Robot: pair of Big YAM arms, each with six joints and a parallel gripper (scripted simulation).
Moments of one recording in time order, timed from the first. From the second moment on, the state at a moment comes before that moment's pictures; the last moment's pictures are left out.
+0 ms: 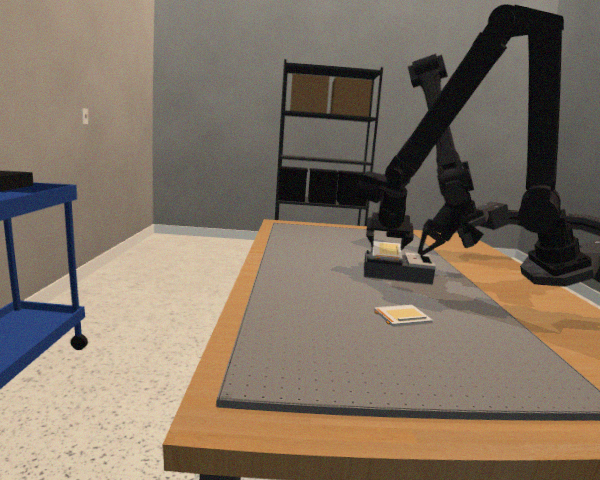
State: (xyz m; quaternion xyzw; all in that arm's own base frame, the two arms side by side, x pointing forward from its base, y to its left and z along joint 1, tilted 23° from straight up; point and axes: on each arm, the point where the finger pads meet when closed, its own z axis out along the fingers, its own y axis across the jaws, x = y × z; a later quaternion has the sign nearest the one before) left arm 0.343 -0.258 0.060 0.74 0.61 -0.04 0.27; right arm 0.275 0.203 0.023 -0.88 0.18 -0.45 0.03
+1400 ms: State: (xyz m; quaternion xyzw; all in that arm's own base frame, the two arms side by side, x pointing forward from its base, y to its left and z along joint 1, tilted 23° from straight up) left arm 0.342 -0.262 0.069 0.74 0.60 -0.04 0.29; right arm 0.275 0.203 0.023 -0.88 0.18 -0.45 0.03
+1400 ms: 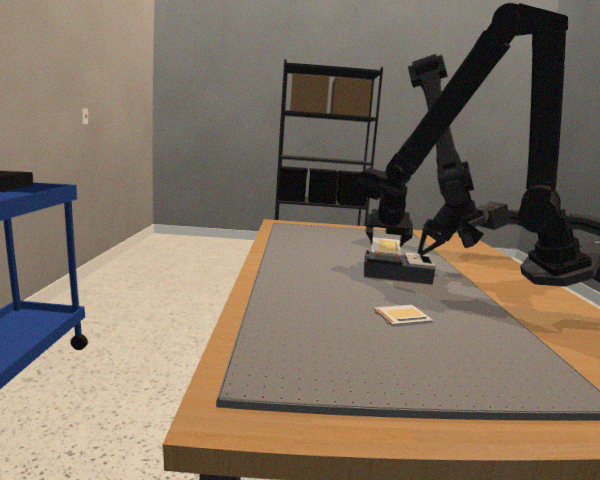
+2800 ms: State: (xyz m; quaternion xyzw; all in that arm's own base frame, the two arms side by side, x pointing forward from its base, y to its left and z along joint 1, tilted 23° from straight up) left arm 0.341 -0.257 0.073 0.74 0.61 -0.04 0.28; right arm 0.275 0.203 0.023 -0.88 0.18 -0.45 0.03
